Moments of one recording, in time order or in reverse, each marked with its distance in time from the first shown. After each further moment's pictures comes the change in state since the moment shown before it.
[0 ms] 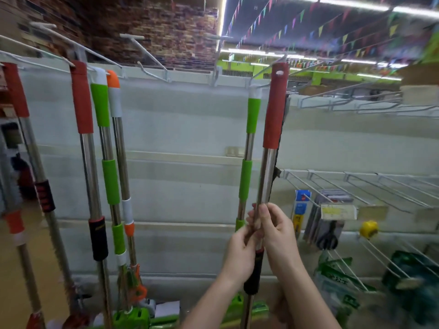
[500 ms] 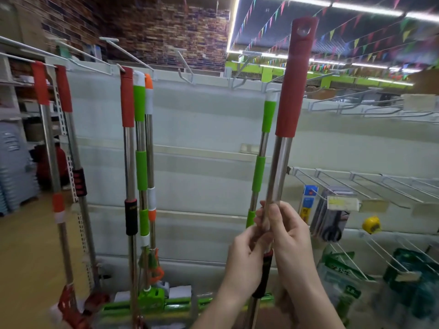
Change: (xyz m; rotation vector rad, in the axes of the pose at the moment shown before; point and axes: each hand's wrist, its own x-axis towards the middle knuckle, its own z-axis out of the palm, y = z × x) left_hand -0.103 0.055 -0.028 0.014 0.035 0.095; right_hand -0.094 -0.074 0.026 0.040 -0.032 -0.111
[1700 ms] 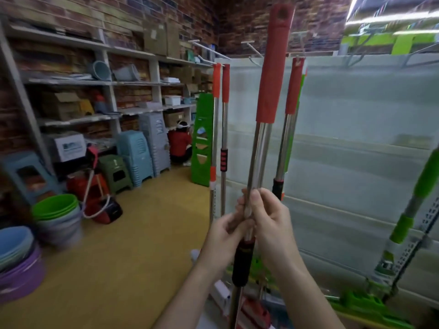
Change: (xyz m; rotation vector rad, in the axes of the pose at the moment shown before) left_hand -0.141 0.080 -0.313 0.139 0.331 -0.004; right_hand -0.130 -0.028 0.296 0.222 -0.463 0.192
